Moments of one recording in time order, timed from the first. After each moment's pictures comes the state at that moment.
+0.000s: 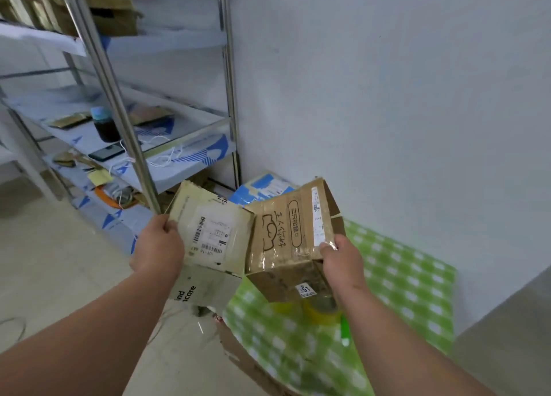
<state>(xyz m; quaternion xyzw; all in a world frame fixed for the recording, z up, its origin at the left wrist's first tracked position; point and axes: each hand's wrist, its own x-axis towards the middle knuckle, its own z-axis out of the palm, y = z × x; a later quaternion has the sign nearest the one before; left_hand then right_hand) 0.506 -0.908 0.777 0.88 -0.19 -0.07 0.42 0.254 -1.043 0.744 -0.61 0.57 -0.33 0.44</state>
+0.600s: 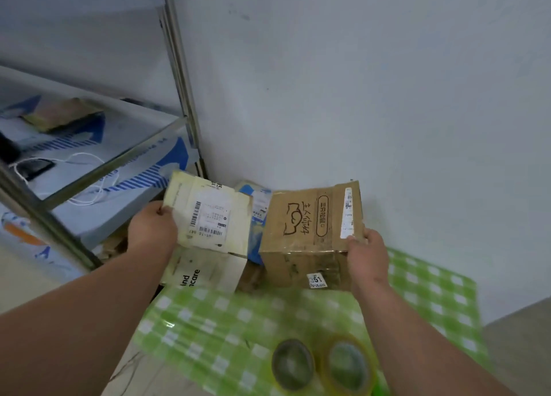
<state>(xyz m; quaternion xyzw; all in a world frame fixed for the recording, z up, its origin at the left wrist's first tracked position) 0.657 -1.146 0.736 0.87 -0.24 -0.13 0.42 0.331 -1.220 0.714 -0.43 0.69 -0.42 0.41</state>
